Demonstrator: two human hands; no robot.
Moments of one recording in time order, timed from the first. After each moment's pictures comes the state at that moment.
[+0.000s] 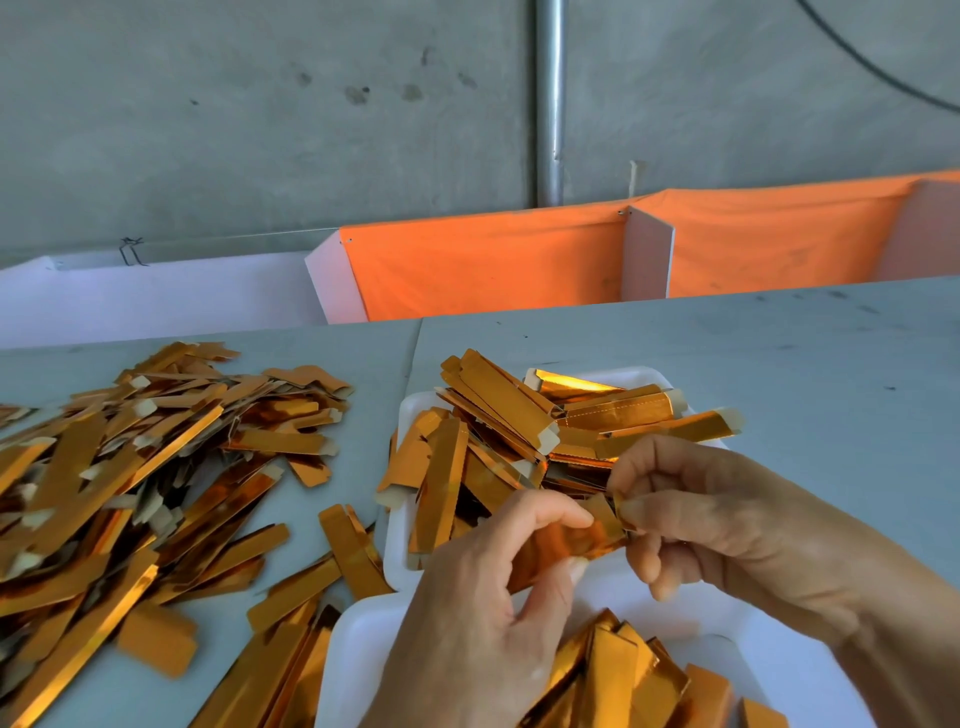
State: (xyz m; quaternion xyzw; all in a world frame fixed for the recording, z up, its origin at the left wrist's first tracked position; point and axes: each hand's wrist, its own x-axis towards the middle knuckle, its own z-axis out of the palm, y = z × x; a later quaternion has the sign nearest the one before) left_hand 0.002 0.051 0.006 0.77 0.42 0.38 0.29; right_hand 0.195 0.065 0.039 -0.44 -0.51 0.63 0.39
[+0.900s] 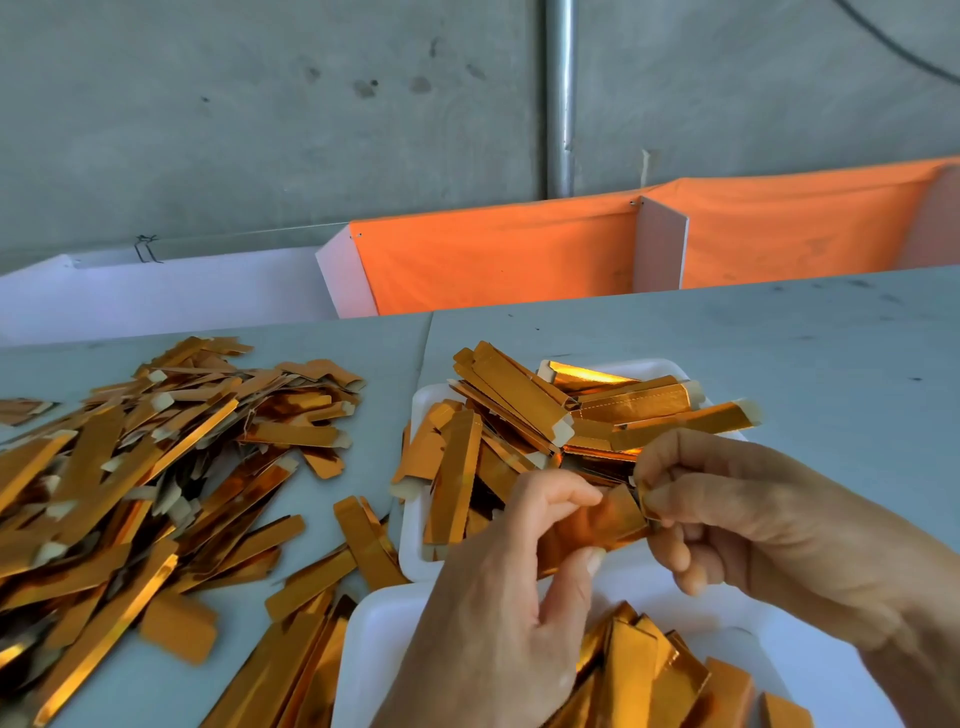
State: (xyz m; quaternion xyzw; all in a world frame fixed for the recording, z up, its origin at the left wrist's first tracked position) left_hand 0.006 0.048 0.005 0.77 0.42 0.39 0.26; right_hand 0.195 0.065 0.038 -0.44 -0.48 0.65 0.39
